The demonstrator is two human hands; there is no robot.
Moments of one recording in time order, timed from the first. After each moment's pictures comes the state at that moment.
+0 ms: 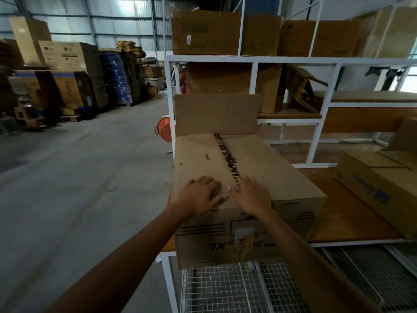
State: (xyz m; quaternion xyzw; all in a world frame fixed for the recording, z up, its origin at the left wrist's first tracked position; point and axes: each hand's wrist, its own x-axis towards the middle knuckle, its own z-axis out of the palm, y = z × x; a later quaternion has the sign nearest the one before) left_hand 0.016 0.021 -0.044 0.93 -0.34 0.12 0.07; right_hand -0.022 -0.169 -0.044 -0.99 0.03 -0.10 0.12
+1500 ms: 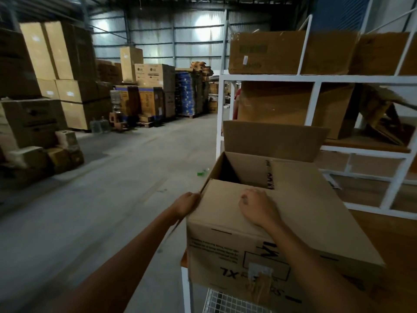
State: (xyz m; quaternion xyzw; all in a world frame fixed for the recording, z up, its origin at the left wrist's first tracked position) left_hand 0.038 0.100 -0.034 0.89 0.06 -0.03 0.45; right_hand 0.062 -0.137 -0.036 -0.97 -0.13 -0.14 0.17
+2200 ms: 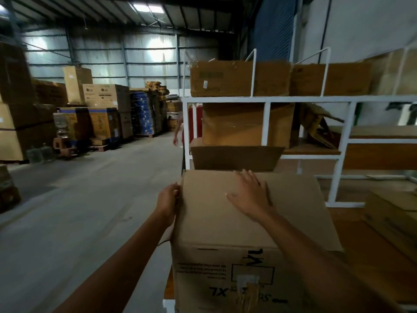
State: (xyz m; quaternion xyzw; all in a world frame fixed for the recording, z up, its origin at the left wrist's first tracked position) left_hand 0.065 0.083 0.018 0.63 0.06 0.04 0.78; right_hand 0.043 -0.148 0.044 -0.97 -0.02 -0.19 0.12
